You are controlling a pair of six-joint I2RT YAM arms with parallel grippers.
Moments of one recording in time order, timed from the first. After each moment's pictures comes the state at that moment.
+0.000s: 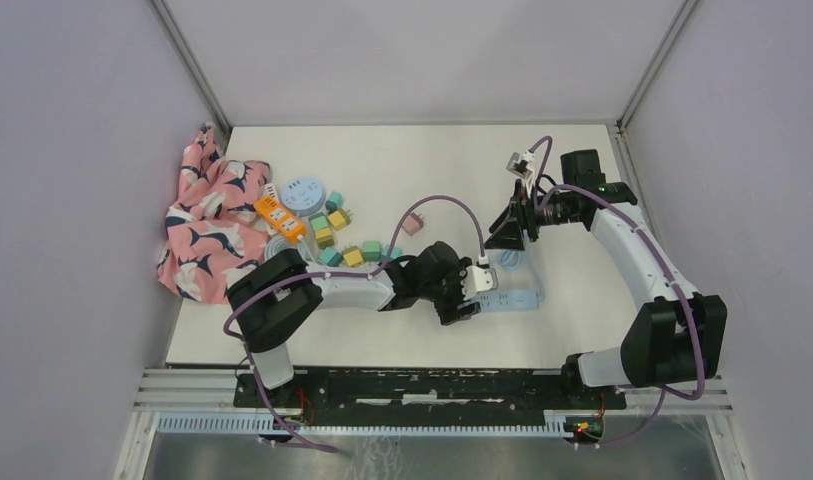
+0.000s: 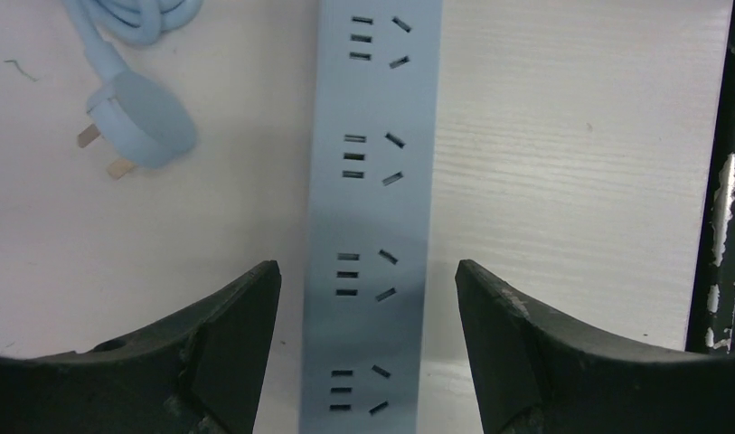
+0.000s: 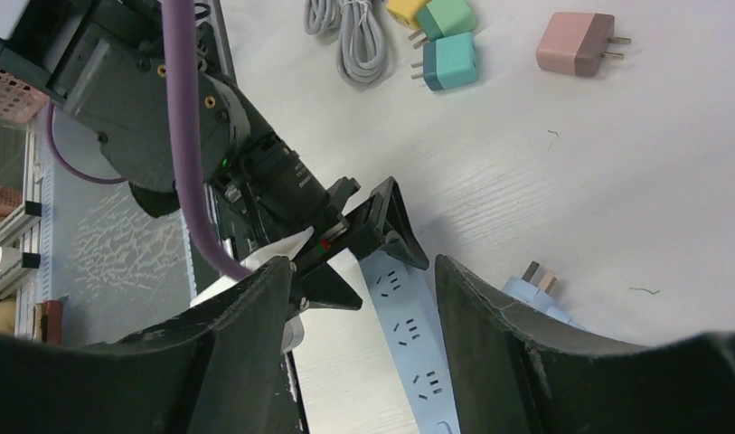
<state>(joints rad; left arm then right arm) -1.03 1.77 0.94 0.13 0.31 0.33 0.10 1.39 1.16 -0.80 -1.12 -0.47</state>
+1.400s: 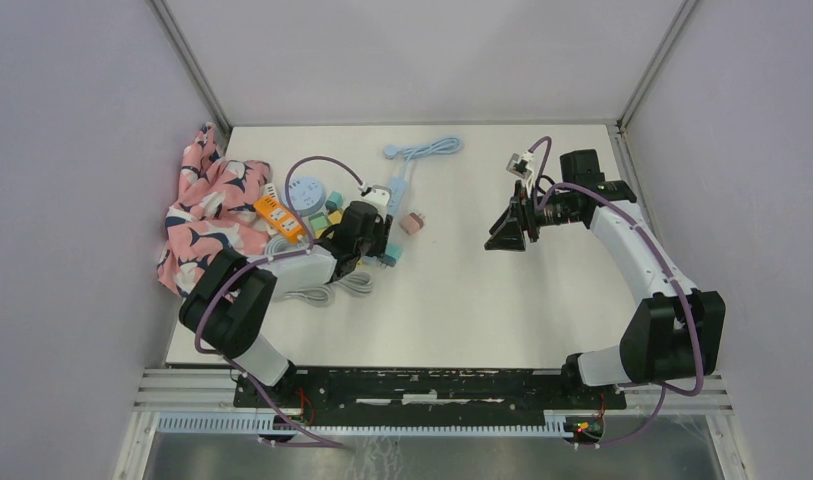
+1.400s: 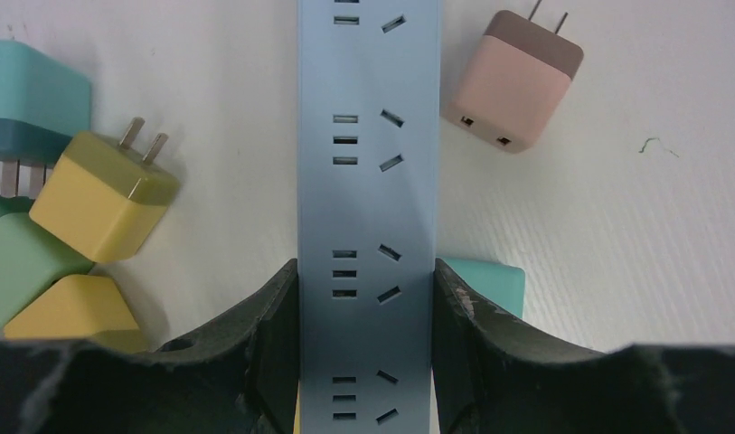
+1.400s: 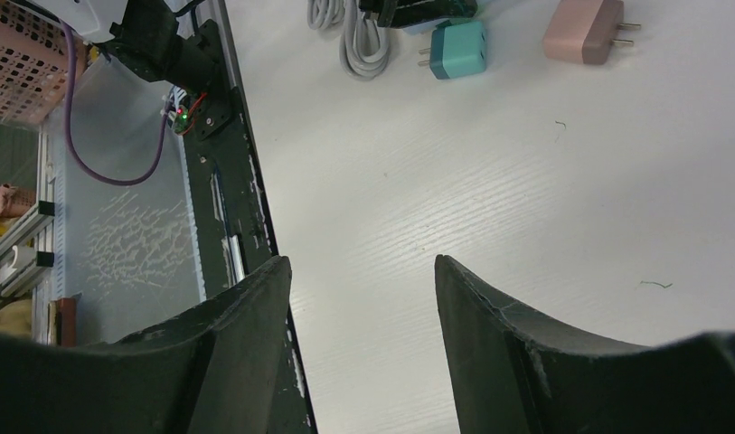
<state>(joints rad) -0.58 1.59 0.75 0.17 -0.21 -0.09 0.10 1.41 1.17 -0.83 -1.13 -0.48</state>
